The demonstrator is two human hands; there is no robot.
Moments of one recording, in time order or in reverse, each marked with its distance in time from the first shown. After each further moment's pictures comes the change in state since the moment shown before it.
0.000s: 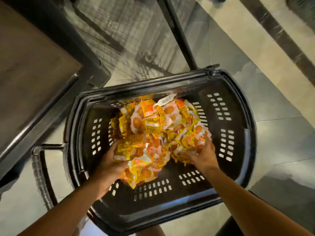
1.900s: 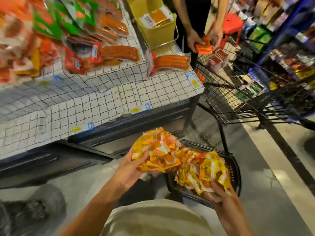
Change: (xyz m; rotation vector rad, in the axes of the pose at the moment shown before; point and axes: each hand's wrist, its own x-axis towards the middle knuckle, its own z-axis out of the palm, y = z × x) left_hand -0.591 0.078 -0.098 -0.808 0.076 0.554; right_hand -0.541 -0.137 -0.183 0.785 -0.512 -0.253
